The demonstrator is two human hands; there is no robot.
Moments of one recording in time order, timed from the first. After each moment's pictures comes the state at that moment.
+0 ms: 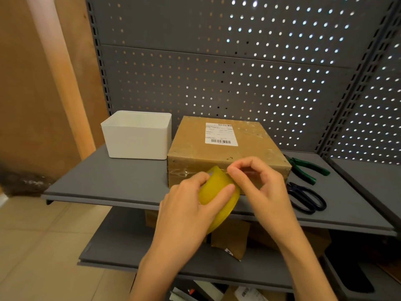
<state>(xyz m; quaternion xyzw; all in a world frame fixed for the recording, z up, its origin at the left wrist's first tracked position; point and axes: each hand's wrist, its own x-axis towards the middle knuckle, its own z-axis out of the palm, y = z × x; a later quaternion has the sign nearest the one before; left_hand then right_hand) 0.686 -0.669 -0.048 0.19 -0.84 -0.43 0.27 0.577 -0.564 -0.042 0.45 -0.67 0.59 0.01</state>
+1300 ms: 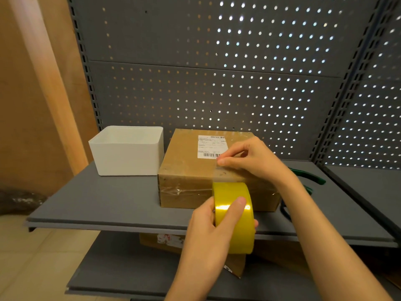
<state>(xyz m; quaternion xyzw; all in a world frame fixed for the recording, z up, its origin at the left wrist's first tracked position) 0.659 -0.637 -0.042 0.15 -0.62 -0.75 0.19 0.474 -0.604 -0.002 0.48 -0.78 0.41 -0.06</state>
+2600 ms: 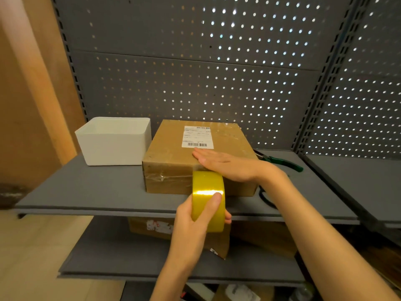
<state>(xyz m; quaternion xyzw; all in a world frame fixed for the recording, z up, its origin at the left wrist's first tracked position) 0.653 -0.623 -0.069 0.13 -0.59 -0.75 0.27 0.500 -0.591 -0.005 0.54 -0.80 0.15 -0.21</state>
